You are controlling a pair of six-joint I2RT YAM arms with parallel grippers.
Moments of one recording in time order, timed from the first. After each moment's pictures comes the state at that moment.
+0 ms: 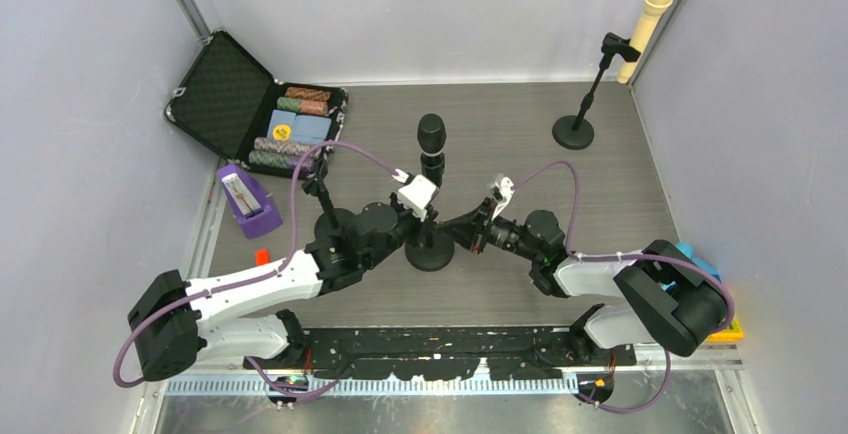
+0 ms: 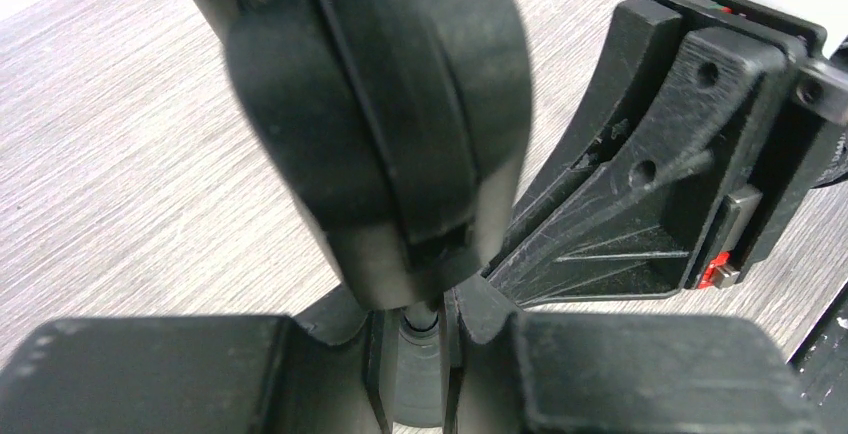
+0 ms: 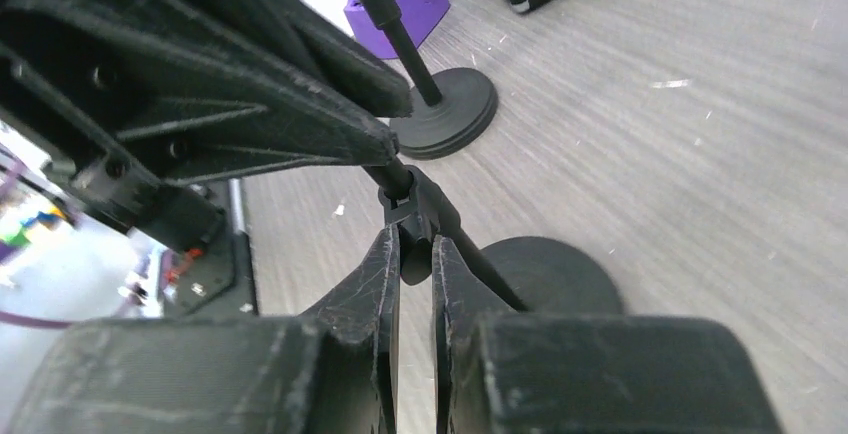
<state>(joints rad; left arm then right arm) -1.02 1.14 0.68 0.20 -0.28 -0.05 0.65 1.35 0.26 1.12 -0.45 0.50</state>
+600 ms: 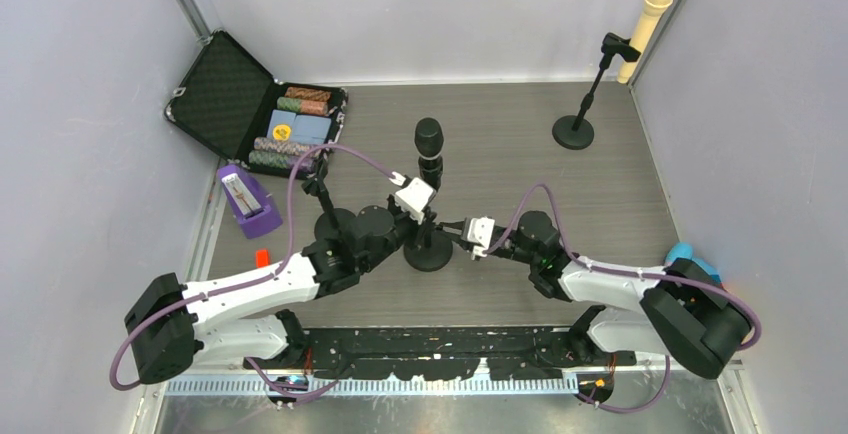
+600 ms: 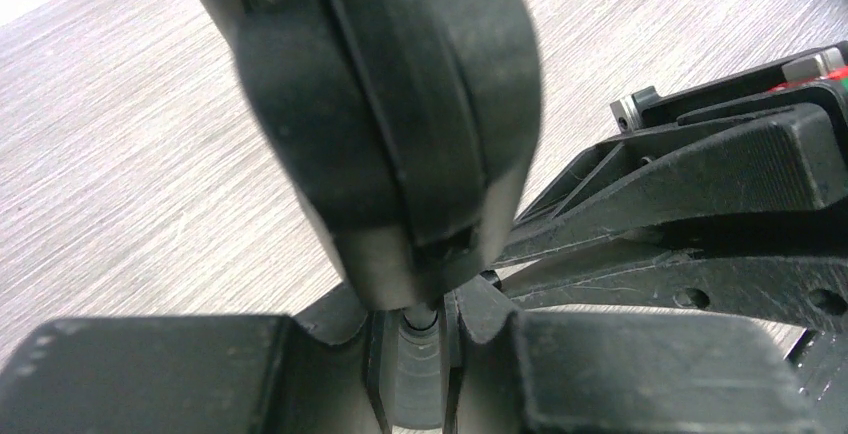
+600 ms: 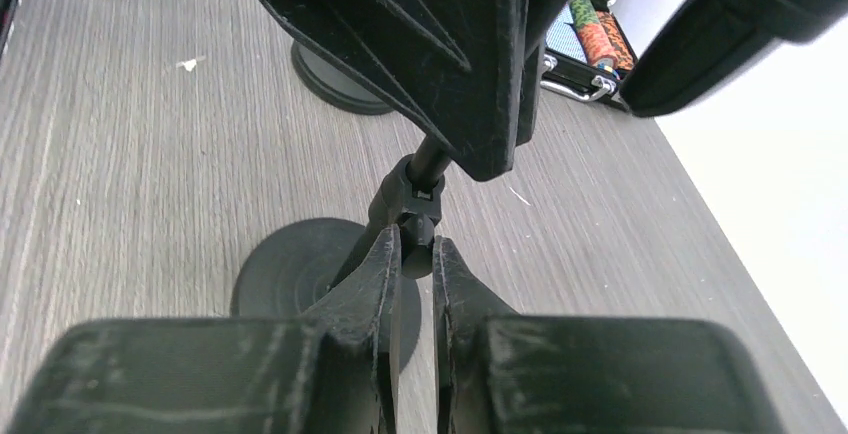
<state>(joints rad) -1.02 1.11 0.65 0.22 -0.28 -0.05 0.72 1.25 0.29 0.94 -0.51 -0.46</state>
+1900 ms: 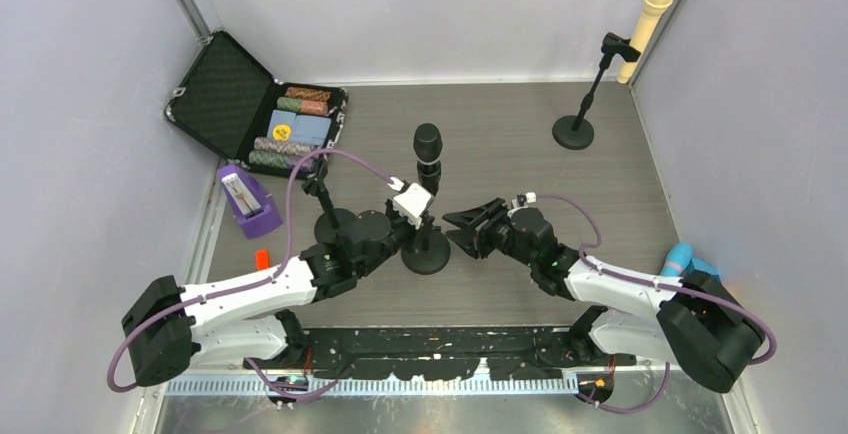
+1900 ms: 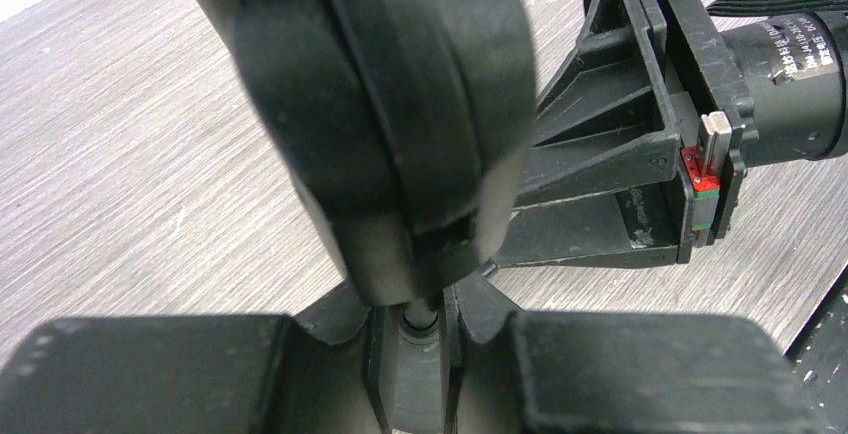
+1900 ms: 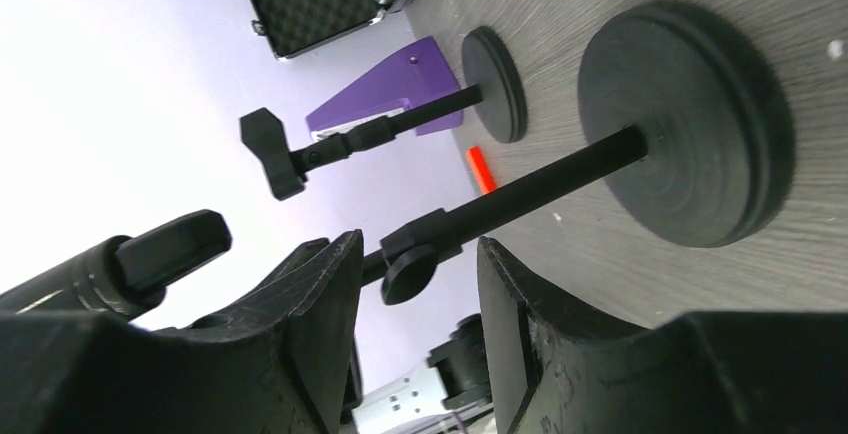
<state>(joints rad) -1.03 1.08 0.61 0.24 -0.28 -0.03 0.72 1.14 0.34 0.47 -0.09 1.69</state>
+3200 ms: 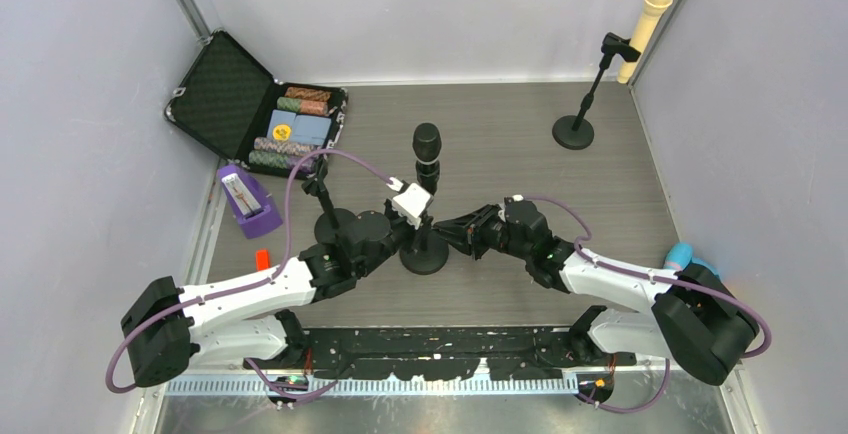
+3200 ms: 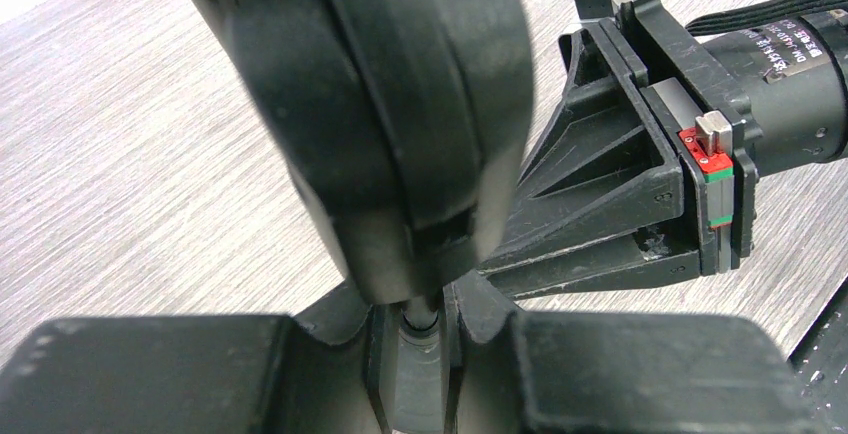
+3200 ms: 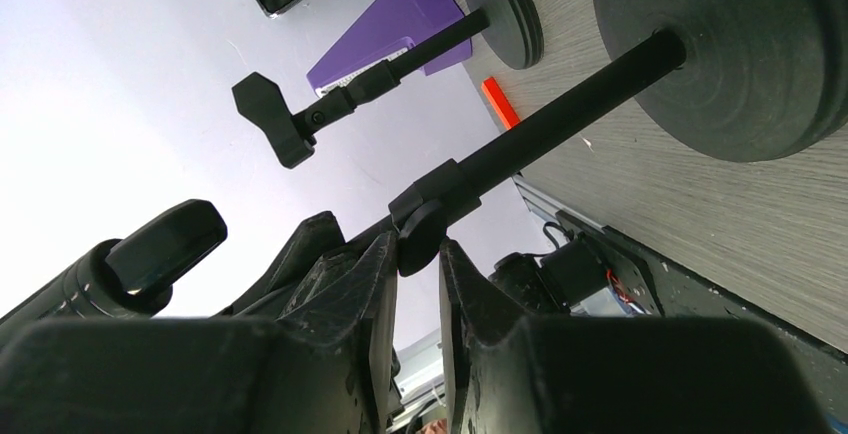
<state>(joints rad) -1.03 1.08 0.61 0.23 -0.29 -0.03 0.72 1.19 0.41 0.42 -0.25 1.85</state>
